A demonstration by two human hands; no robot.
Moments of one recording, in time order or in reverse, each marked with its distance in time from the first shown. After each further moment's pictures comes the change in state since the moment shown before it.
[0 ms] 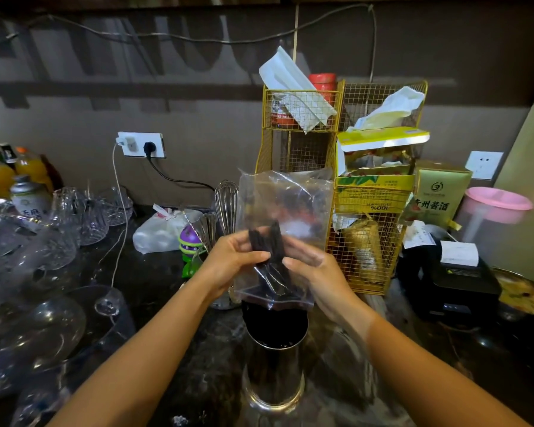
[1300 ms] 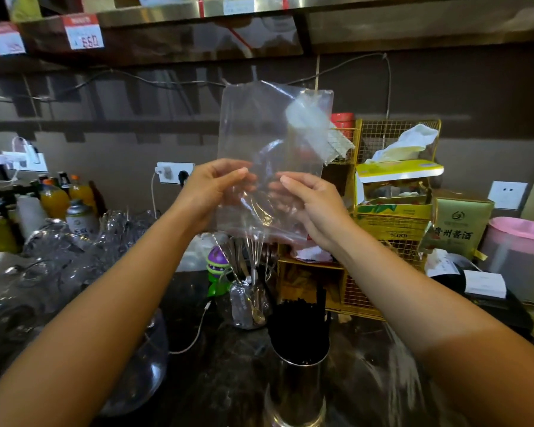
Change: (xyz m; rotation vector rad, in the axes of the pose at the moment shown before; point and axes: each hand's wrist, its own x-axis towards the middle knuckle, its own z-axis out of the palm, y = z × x) left_hand -0.009 0.145 -0.045 0.204 0.265 0.262; right_hand 0.042 -0.126 0.062 0.052 -0.008 -0.208
